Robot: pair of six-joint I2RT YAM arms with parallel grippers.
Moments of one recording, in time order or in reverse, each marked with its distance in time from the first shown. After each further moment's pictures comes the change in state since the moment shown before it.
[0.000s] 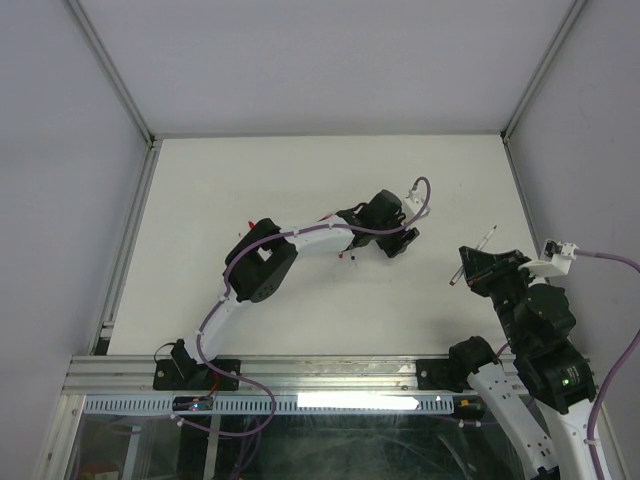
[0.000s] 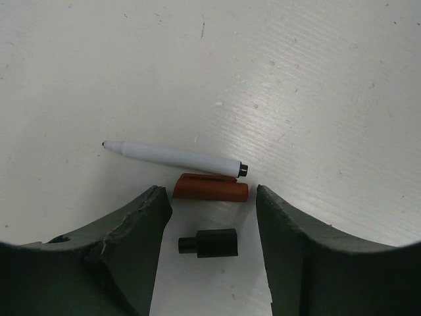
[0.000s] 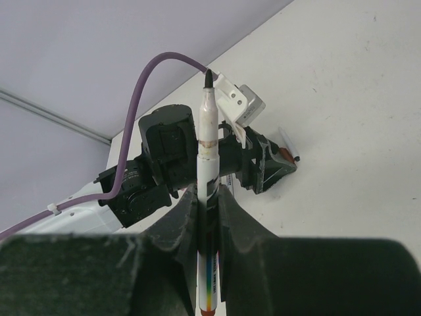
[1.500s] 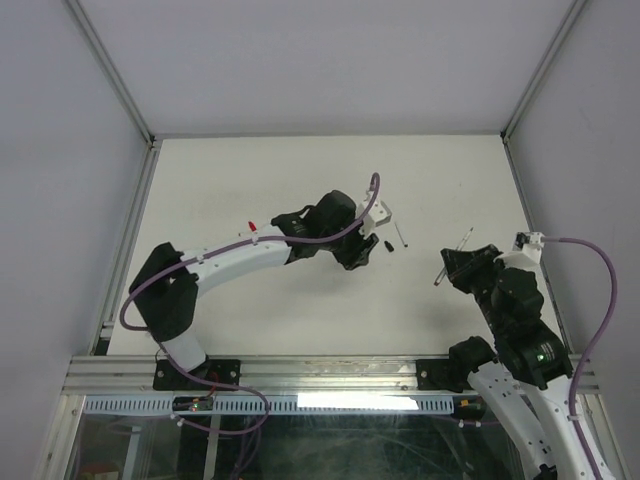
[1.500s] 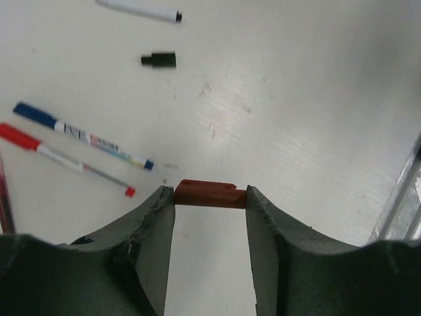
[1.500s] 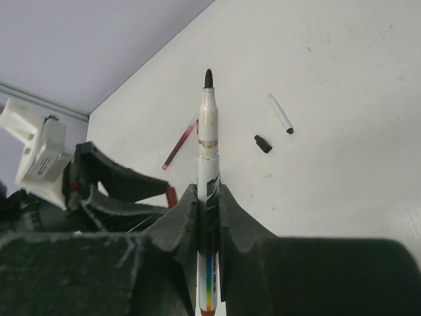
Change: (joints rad) left arm 0.001 -0.597 -0.433 -0.179 0.060 -0.037; right arm 0.000 0.041 -0.127 0.051 -0.039 0.041
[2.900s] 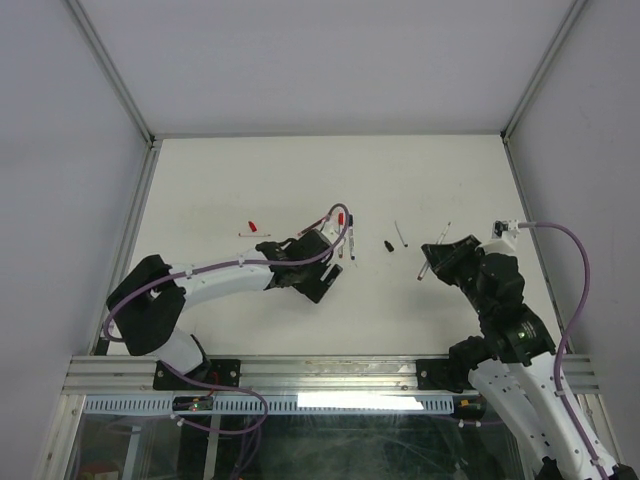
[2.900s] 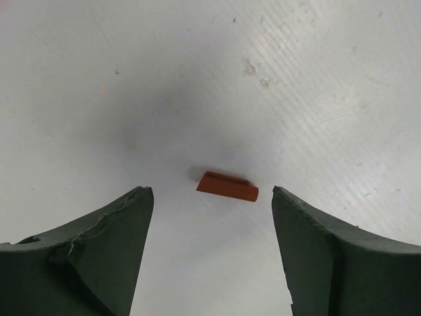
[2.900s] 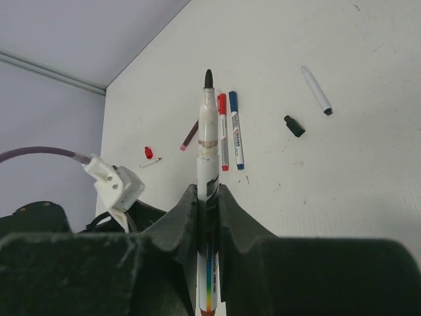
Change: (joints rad) left arm -0.014 -0.173 -0.396 -0.158 -0.362 -0.242; right arm 0.000 0.136 -0.075 0.167 -0.133 0.068
